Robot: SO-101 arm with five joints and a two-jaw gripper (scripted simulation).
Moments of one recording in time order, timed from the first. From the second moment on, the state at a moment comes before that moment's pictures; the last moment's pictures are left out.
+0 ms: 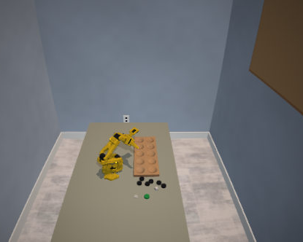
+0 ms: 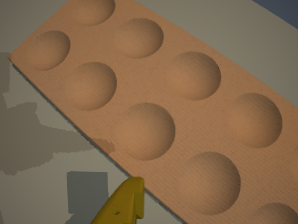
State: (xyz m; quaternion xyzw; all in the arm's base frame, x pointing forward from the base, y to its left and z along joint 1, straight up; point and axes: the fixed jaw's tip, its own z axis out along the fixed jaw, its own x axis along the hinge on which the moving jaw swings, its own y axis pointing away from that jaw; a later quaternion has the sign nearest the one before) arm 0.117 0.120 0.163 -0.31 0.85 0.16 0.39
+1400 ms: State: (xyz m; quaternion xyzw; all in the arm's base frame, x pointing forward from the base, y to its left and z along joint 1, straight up) arm 0.119 0.118 0.162 -0.31 0.86 0.16 0.39
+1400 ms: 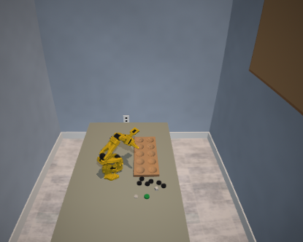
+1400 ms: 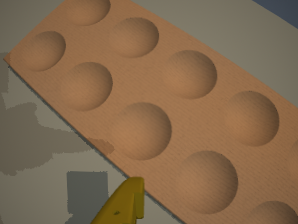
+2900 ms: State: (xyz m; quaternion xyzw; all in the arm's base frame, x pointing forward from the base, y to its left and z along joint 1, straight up) arm 0.151 0.030 0.126 -0.05 0.96 0.03 0.27
